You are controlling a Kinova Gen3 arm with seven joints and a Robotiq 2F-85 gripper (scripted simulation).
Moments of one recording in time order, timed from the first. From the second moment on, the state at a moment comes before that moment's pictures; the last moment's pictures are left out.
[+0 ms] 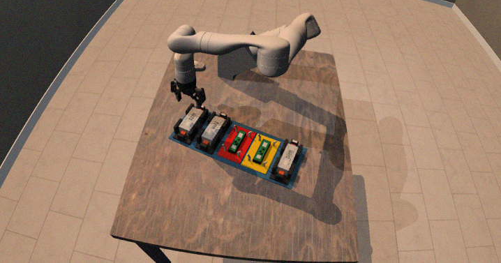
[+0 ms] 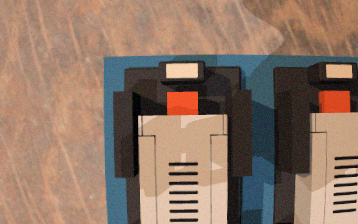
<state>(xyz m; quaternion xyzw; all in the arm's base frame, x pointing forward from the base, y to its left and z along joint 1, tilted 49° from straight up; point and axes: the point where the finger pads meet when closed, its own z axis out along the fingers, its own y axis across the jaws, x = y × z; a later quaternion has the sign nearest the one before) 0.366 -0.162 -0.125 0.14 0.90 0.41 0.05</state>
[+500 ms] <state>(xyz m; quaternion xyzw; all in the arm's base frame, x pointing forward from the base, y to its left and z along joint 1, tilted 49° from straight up) 0.368 -0.156 -0.130 0.14 0.90 0.41 0.05</state>
